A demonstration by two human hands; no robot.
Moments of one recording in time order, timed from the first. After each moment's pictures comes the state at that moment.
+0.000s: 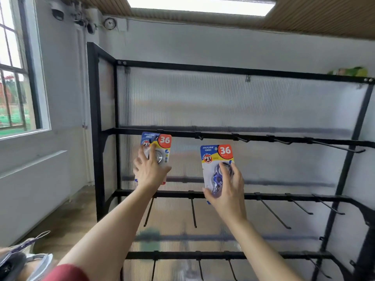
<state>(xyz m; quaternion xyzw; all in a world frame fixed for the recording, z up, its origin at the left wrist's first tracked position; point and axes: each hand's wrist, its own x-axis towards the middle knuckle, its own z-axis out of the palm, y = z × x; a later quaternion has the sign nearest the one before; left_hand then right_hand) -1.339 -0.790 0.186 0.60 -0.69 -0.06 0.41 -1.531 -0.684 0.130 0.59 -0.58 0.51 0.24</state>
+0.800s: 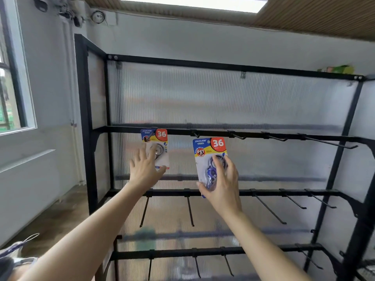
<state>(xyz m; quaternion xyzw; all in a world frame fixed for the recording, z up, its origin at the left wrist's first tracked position) -1.329 -0.800 0.191 0.54 -0.77 0.03 0.33 -1.526 -0.691 0.147 0.59 -0.59 0.50 0.24</state>
